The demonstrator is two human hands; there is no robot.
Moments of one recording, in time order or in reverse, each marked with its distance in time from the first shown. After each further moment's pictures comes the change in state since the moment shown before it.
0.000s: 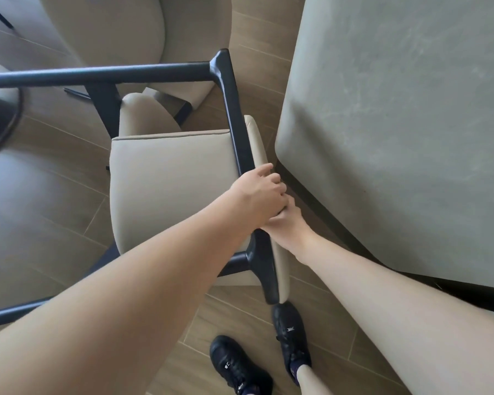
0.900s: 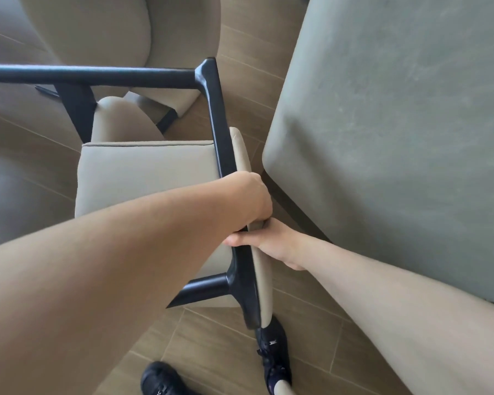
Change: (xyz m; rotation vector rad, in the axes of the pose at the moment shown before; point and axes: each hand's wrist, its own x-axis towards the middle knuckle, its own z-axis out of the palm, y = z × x) left_hand -0.003 -0.022 -0.033 -0.126 -0.415 -0.019; right_hand -0.002 -0.011 -0.003 0.109 -0.252 0.065
